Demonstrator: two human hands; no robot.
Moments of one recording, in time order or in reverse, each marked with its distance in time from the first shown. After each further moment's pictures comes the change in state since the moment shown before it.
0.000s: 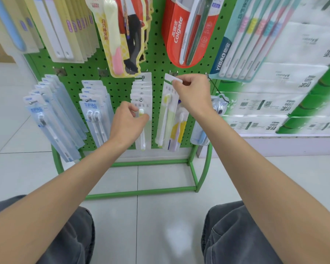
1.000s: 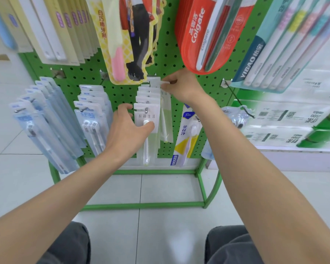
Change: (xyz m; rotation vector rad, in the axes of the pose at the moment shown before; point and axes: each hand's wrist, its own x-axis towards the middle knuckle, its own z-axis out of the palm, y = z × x) left_hand 0.032 -0.014 0.006 0.070 0.062 0.000; right_hand 0.085 0.022 0.054 -0.203 -0.390 -0.098
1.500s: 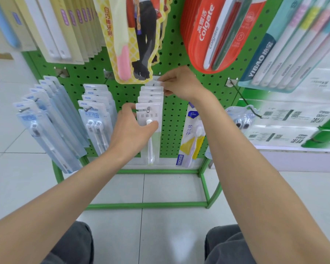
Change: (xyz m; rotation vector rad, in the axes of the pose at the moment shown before) left_hand 0.002 0.001 -0.002 -0.046 -0.016 0.010; right_hand 0.018 0.002 0.011 0.136 -0.092 0.060
